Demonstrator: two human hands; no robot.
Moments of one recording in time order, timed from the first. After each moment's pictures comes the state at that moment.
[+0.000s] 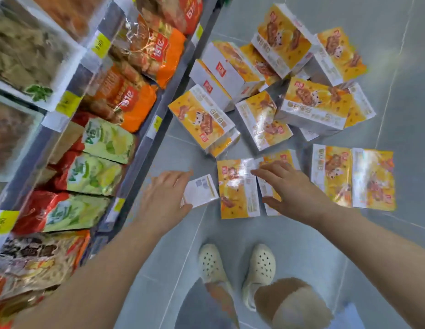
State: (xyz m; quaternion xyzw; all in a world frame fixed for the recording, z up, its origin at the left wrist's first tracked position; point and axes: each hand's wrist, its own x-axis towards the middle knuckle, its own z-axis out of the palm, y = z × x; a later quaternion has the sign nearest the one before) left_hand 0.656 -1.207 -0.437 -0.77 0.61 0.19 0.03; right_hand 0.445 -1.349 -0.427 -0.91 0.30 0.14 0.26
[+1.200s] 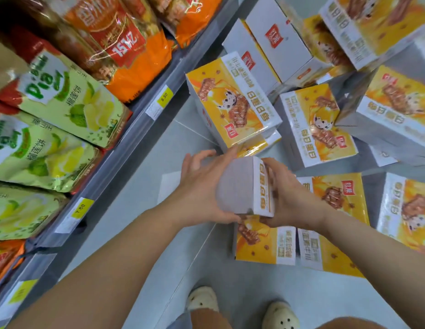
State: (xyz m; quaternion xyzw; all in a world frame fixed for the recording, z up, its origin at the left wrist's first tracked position) left_hand 0.692 -1.259 -0.629 -0.75 0.52 0.39 -0.14; right_hand 0.533 -1.381 -0.658 -0.84 0.27 0.12 0.45
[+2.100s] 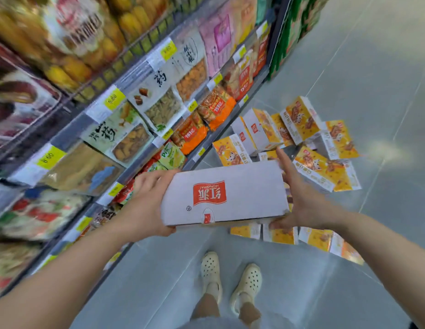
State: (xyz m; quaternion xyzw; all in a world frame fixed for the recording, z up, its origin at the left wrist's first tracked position) left_hand 0.679 -1.112 -0.150 -0.84 0.43 0.29 -0.13; right_hand 0.475 -1.329 -0.163 -0.82 0.20 0.09 0.53
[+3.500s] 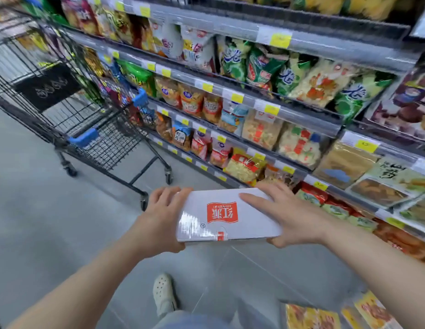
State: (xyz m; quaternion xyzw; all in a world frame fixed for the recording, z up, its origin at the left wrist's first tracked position) left_hand 0.327 -0.829 -0.084 -0.96 -0.20 0.06 -0.17; right_hand 0.523 -1.021 -0.056 -0.76 -0.61 0.22 -0.03
